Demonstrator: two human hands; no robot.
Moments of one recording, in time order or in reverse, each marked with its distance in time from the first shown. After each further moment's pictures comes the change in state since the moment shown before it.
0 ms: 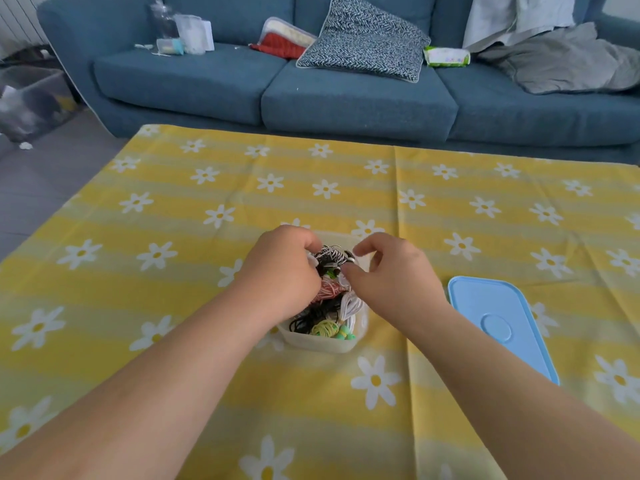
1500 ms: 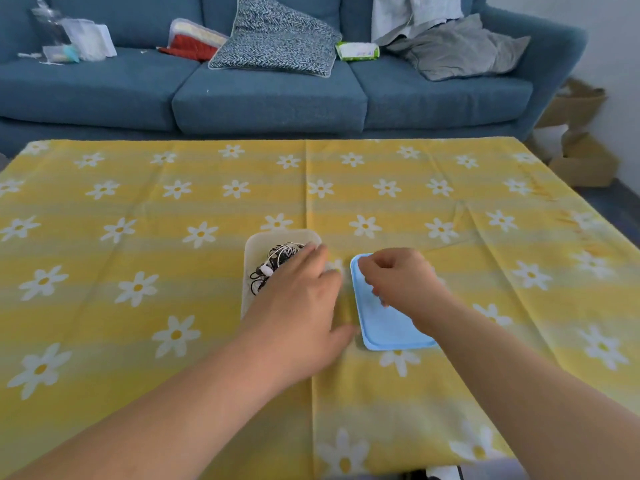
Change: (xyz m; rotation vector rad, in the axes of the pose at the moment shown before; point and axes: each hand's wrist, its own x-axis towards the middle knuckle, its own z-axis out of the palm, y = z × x) left_hand -0.057 0.079 0.099 0.335 -0.169 0.646; right_hand -0.018 0.137 -0.079 0.316 -0.034 0.317
